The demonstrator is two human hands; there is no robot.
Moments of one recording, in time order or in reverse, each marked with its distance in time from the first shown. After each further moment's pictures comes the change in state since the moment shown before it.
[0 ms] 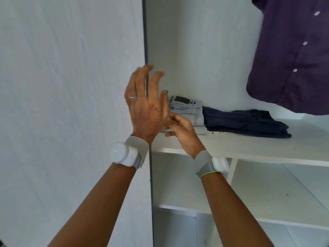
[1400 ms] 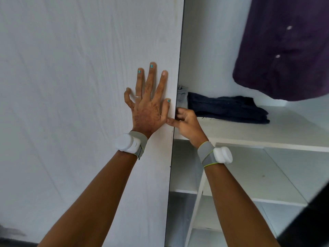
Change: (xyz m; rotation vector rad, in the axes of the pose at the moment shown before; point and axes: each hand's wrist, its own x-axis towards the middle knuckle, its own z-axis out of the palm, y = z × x) left_hand -0.054 0.039 0.034 0.226 -0.448 0.021; right_hand -0.038 -0.002 -0.073 -0.324 0.086 0.023
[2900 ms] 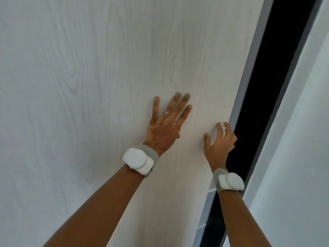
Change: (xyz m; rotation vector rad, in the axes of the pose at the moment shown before) left_hand 0.026 0.259 0.026 -0.110 -0.029 0.589; right_hand -0.139 0.063 -0.291 -0.995 1.105 -0.004
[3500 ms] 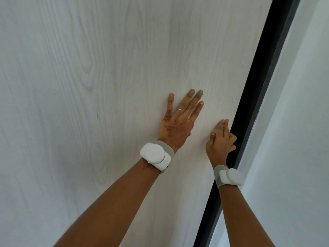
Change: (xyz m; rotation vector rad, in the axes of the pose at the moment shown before) left_hand 0.066 0.085 0.028 -0.069 0.041 0.037; right_hand 0.040 0.071 -0.004 -0.232 -0.071 0.160
